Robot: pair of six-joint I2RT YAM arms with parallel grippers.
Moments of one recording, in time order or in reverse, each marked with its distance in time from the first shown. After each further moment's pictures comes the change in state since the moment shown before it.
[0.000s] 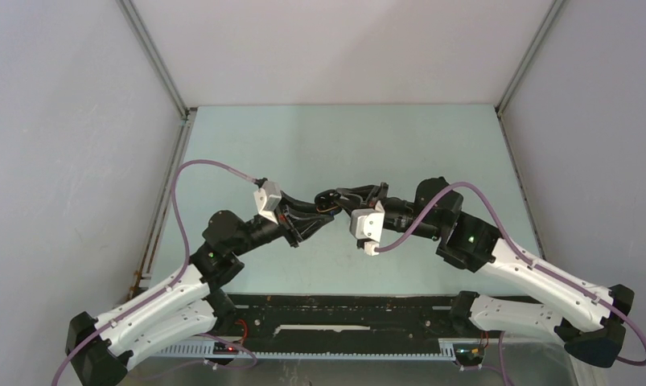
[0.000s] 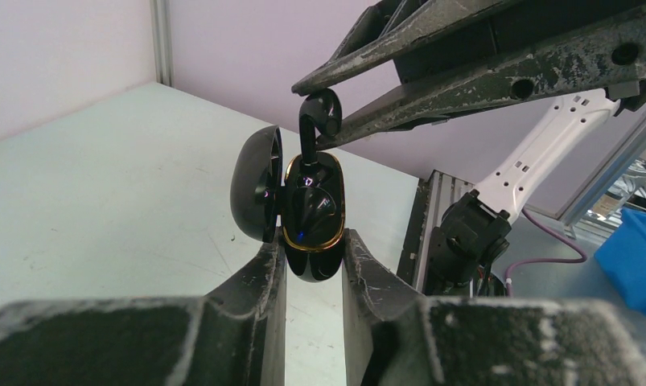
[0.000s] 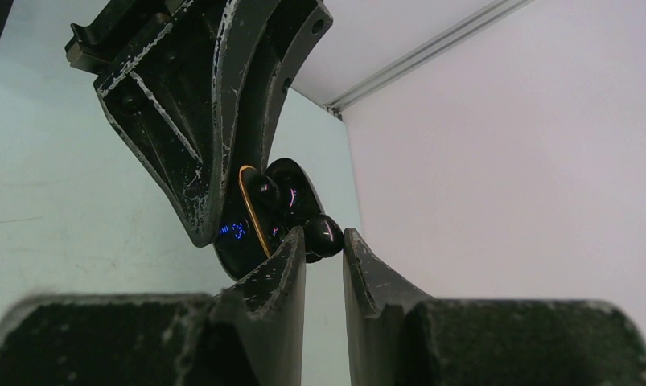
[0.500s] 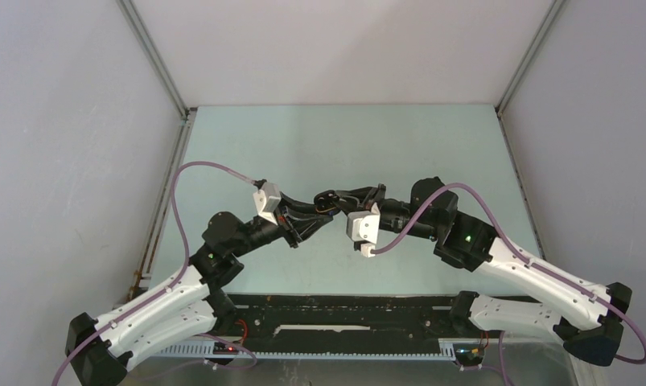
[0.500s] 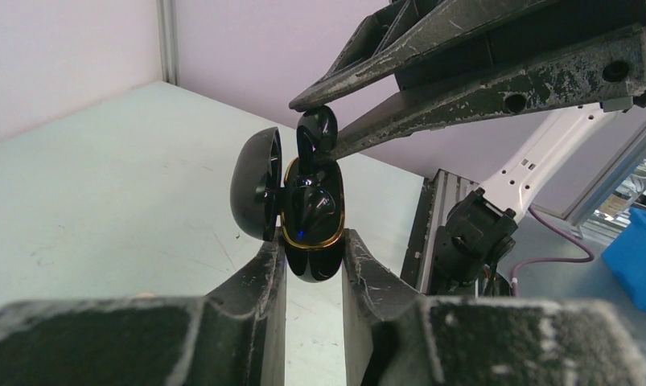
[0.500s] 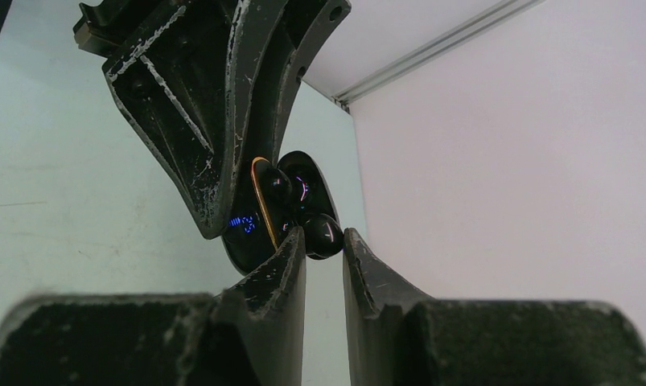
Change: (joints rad) left arm 0.000 -0.013 -0.016 0.005 -0.010 0.008; right arm 0.002 0.014 -0.002 -0.024 0.001 -0.028
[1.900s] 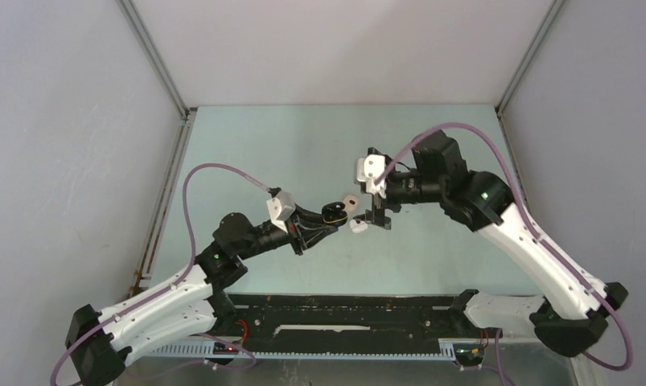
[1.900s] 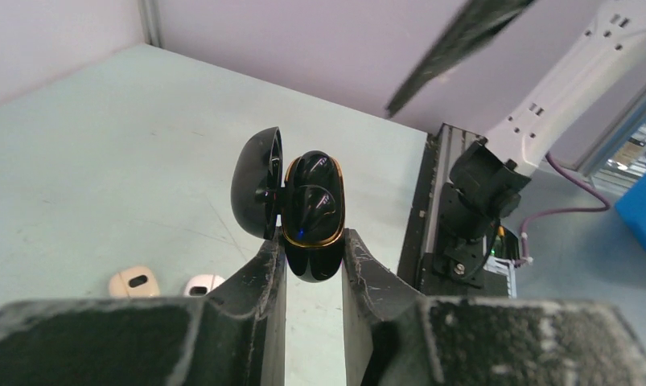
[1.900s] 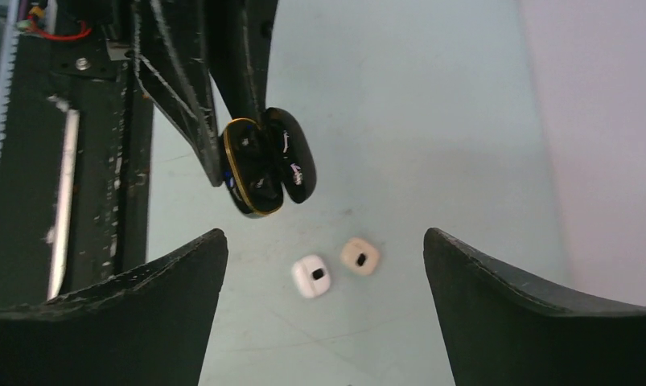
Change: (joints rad) left arm -0.037 0.028 -0.027 -0.032 0.003 0.071; right arm -0.200 0.136 0.383 -0.580 -0.200 0.272
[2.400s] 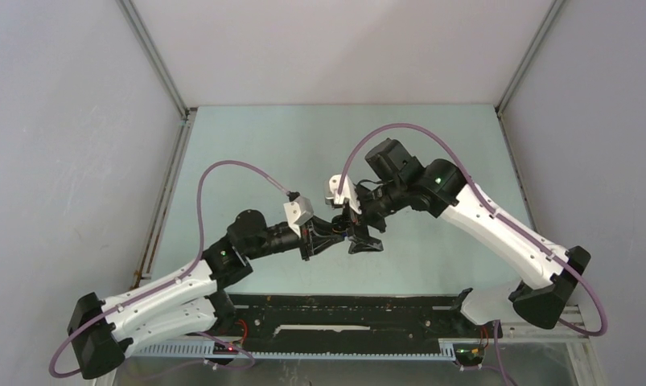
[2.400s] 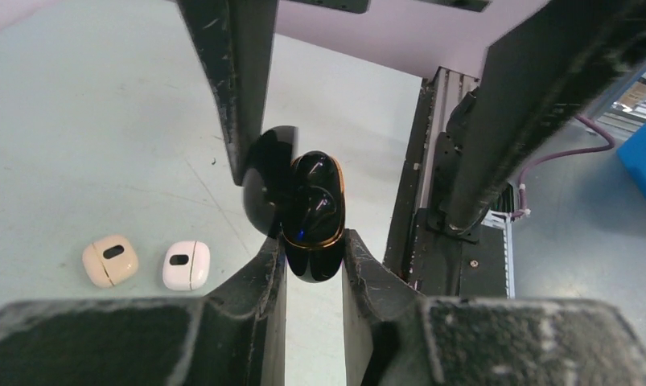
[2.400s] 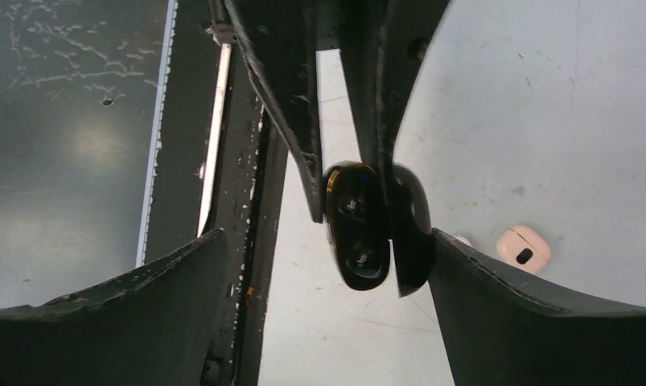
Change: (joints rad) left arm -0.074 0.062 0.048 -0.126 0.000 0.084; right arm 0.039 0.266 0.126 -0.336 -0.172 0.039
